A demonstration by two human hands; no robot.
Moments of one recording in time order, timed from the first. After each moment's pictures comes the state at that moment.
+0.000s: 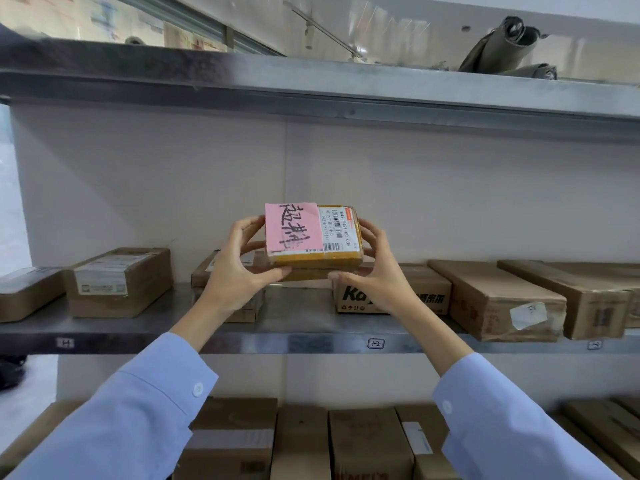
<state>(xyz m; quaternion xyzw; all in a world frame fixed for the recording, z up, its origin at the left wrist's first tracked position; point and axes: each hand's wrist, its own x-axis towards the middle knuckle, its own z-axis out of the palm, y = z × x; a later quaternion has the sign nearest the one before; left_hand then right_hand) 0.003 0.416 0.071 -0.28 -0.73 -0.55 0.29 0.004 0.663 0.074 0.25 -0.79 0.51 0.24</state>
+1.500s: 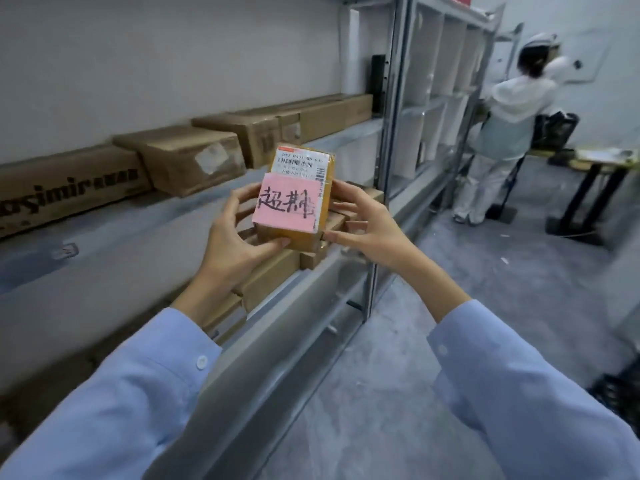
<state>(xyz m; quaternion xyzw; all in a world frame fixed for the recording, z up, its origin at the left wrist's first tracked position) 0.155 0.726 -0.037 -0.52 -0.62 -0.59 -0.04 0.320 0.893 -0.040 -0.13 -0.83 0.42 0.33</state>
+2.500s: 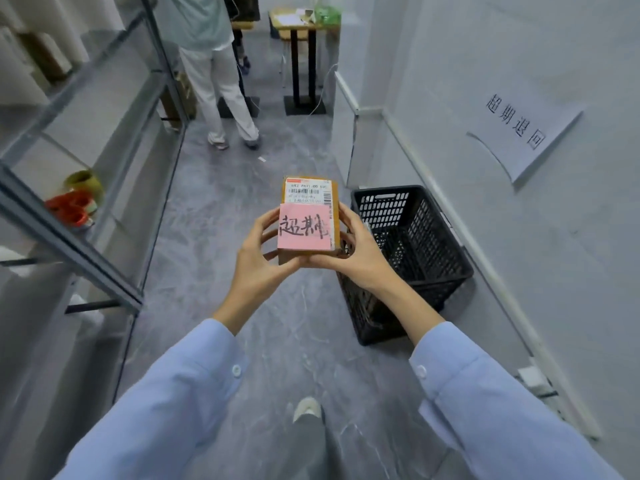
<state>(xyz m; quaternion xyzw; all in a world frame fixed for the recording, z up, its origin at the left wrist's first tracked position) 0.680 1.157 -0.250 -0.64 -0.45 -0.47 -0.41 0.869 1.143 -0.248 -0.55 -0.58 0.42 0.43</state>
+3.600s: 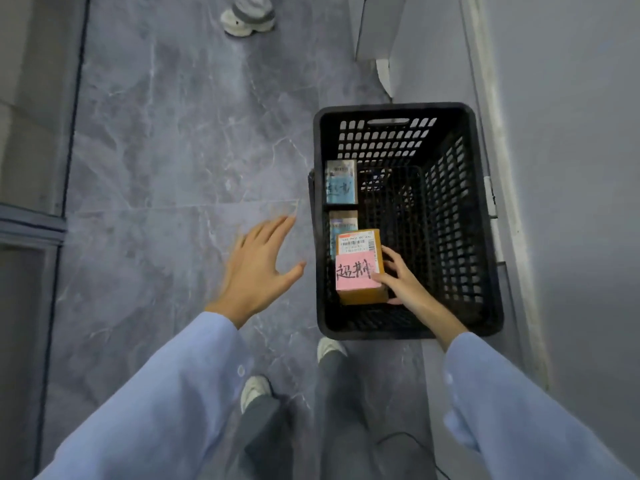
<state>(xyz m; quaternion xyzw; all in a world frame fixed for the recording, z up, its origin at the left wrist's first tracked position) 0.942 1.430 -0.532 -0.77 -0.59 -0.06 -0.24 1.214 1.390 -0.604 -0.69 -0.28 0.66 0.16</state>
